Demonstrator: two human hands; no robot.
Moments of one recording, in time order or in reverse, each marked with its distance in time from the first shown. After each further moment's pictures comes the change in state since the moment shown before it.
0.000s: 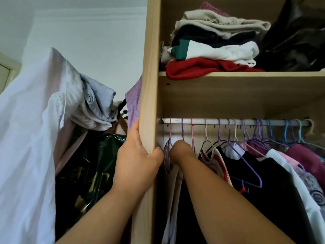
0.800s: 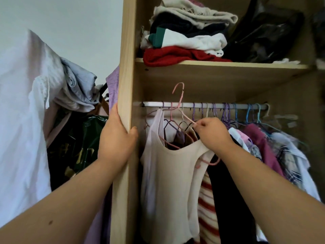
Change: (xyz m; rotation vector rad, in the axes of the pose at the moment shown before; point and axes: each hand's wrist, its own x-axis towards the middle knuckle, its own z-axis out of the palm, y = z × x) left_hand -0.009 0.016 -0.001 0.180 -0.015 -0.061; right_hand -0.109 0.090 -0.127 0.129 0.273 -0.172
